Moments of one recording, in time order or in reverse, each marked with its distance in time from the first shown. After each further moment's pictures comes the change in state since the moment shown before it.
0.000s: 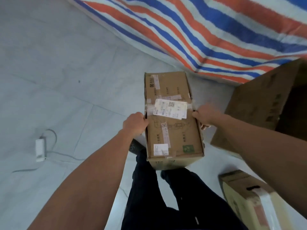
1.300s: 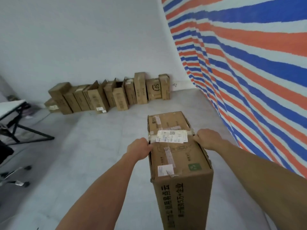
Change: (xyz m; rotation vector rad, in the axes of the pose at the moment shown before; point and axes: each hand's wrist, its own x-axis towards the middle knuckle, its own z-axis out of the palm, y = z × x) left_hand -0.066 -0.580 -0.744 -0.458 0.837 -0.664; right_hand -0.058 -1.150 -0.174 -0.781 0.452 -1.183
